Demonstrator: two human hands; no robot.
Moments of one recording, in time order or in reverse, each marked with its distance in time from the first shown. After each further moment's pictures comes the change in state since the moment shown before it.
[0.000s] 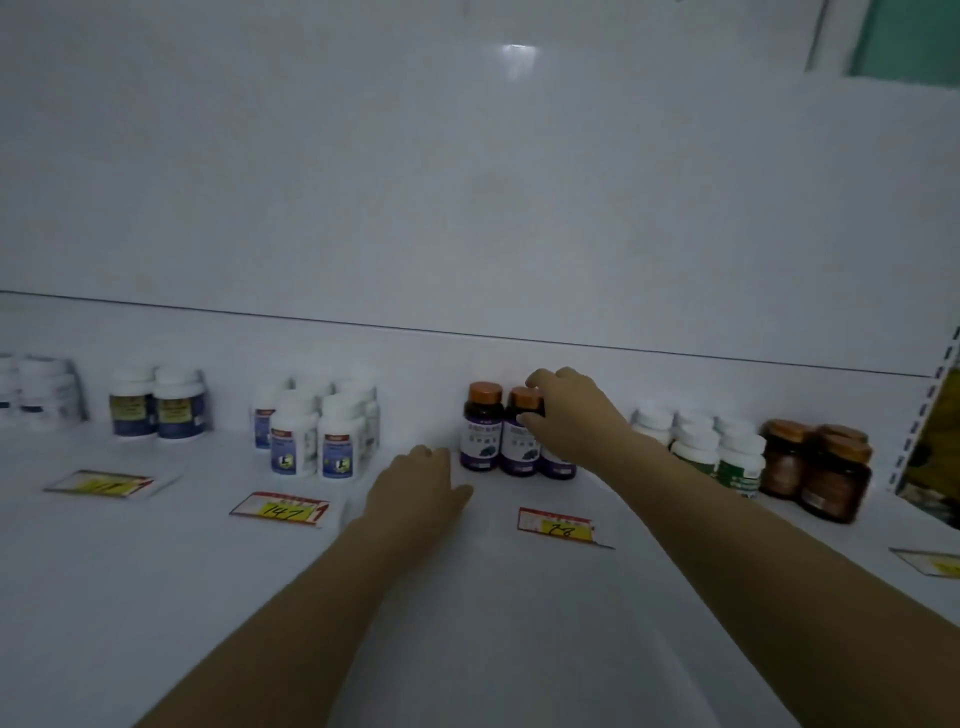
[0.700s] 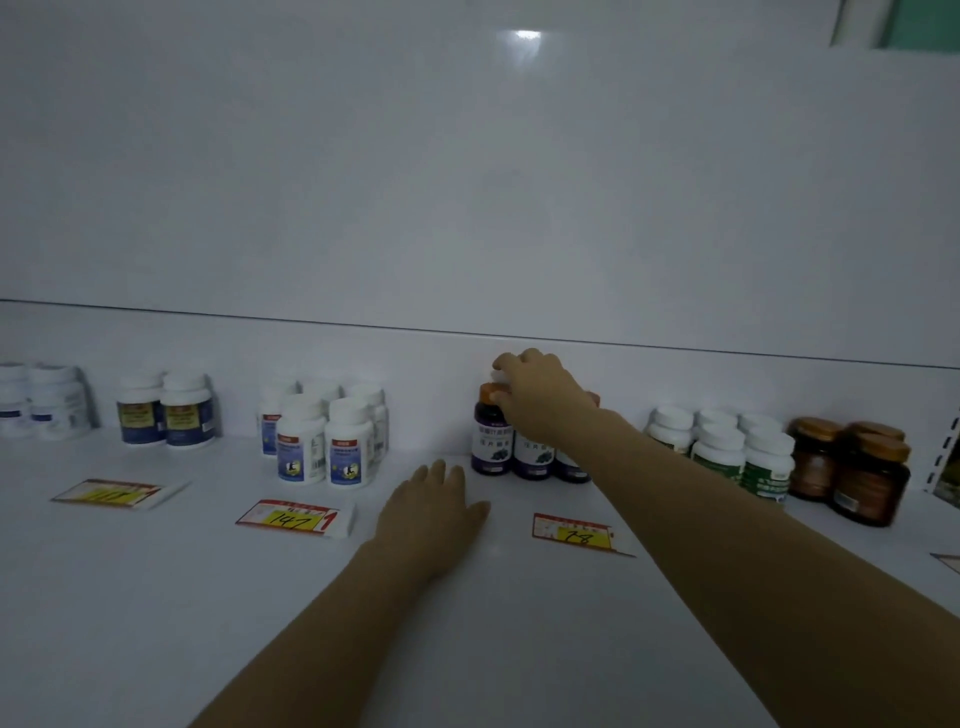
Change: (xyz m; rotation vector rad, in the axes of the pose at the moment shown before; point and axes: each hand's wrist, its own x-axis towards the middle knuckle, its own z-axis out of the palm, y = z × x) left_hand 0.003 -0.003 0.018 0.104 -0.103 0.011; right_hand 0.038 -0.024 0.015 -0.054 0.009 -0.122
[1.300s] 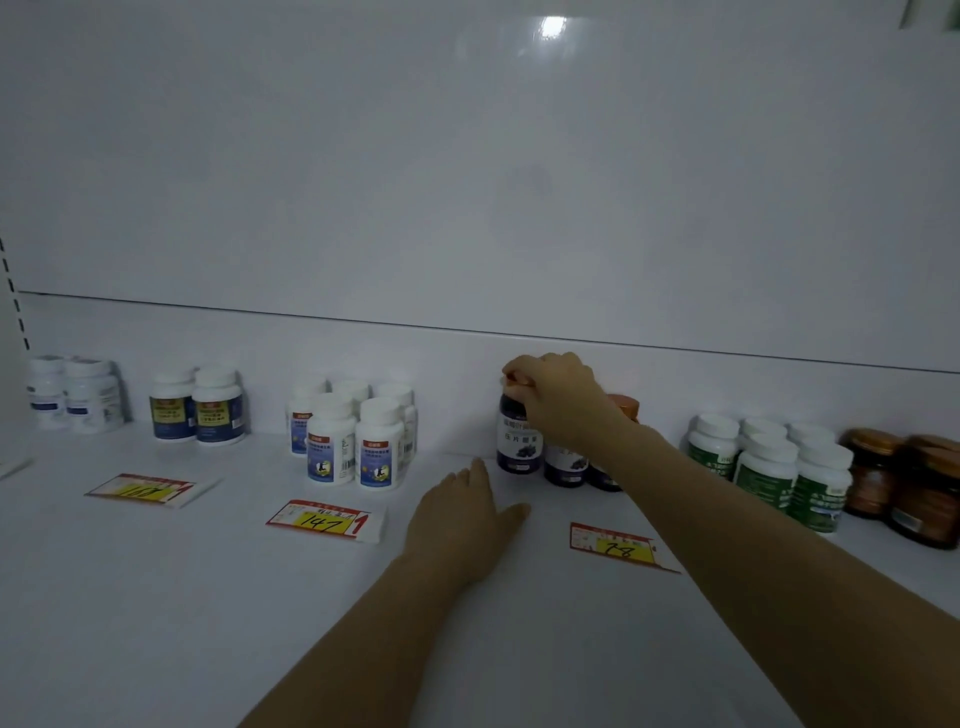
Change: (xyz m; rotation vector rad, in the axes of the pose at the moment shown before) left_hand 0.002 -0.005 0.004 -0.302 0.040 -0.058; right_hand 0.014 -0.004 0.015 0.098 0.092 -0.089
